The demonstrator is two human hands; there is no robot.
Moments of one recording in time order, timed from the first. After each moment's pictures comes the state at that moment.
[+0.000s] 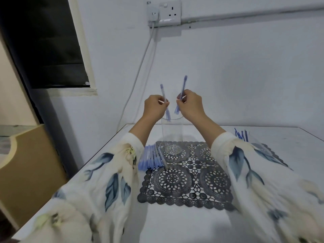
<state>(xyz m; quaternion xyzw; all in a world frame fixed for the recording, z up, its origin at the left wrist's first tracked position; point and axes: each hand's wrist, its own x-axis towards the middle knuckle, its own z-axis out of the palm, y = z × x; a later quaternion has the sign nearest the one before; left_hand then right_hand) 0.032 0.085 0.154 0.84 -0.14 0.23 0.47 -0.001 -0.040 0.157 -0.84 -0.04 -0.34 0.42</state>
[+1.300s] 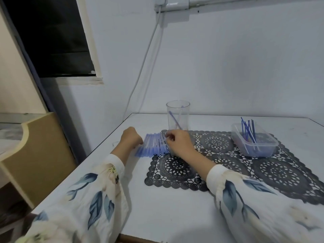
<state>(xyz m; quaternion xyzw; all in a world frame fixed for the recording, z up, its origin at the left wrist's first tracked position) 0.030 0.185 0.039 0.95 0.09 0.02 0.30 -0.039 0.009 0.031 -0.91 -0.07 -0.19 0.36</state>
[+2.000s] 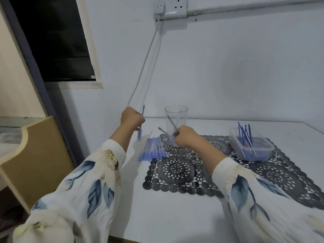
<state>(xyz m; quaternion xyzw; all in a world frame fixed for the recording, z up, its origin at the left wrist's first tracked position) 0.029 0.168 0.113 0.86 0.07 0.12 0.49 -0.043 -0.011 0.081 -0.96 -0.01 -0.02 0.27</state>
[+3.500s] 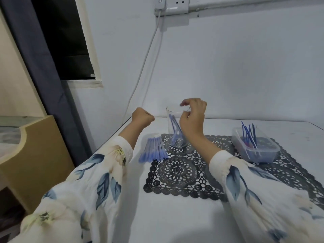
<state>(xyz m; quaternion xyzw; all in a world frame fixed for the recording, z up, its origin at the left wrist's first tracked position) 0.050 0.144 0.105 0.88 0.02 0.10 0.46 -0.012 -0.013 0.084 -0.72 -0.11 -0.54 0.42</state>
